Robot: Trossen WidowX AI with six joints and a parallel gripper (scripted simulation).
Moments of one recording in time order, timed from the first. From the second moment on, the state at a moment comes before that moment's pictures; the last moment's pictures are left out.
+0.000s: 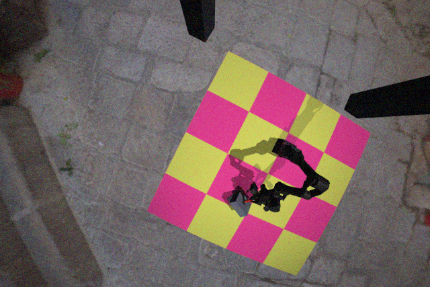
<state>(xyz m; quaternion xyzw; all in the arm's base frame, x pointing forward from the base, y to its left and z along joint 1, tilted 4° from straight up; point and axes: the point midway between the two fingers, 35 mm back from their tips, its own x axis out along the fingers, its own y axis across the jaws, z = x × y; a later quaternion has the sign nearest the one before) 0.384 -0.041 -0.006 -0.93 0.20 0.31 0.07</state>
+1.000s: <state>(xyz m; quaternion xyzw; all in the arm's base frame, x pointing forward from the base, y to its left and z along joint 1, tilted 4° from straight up) 0.387 -0.041 -0.004 -0.93 0.20 0.32 0.07</state>
